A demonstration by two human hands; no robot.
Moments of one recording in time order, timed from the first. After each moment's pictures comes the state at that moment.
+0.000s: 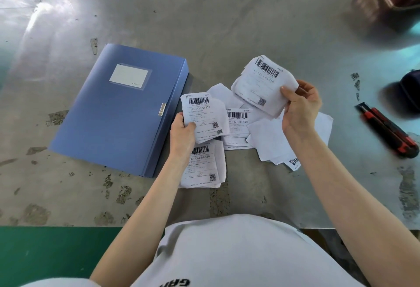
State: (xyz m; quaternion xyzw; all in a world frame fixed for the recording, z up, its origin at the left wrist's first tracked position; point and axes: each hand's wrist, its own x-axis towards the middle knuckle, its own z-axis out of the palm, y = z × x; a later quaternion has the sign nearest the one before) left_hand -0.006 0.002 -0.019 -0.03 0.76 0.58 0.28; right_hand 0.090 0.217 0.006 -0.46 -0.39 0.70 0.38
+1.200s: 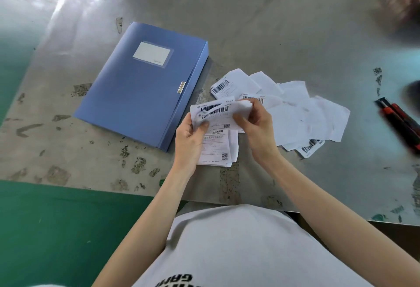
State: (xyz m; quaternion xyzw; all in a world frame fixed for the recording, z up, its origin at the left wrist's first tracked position) left_hand 0.049 -0.054 -0.005 0.07 0.69 0.69 0.21; right_hand 0.109 0.088 -0.005 -0.26 -0.64 0.70 0.18
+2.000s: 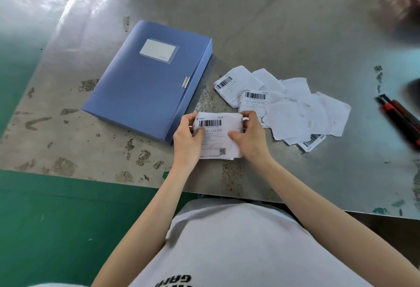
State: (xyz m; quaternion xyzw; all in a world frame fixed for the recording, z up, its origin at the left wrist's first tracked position) left_hand 0.052 -0.073 -0.029 0.10 0.86 0.49 0.12; right_hand 0.121 0.066 -0.025 -0.34 -0.74 0.57 0.06
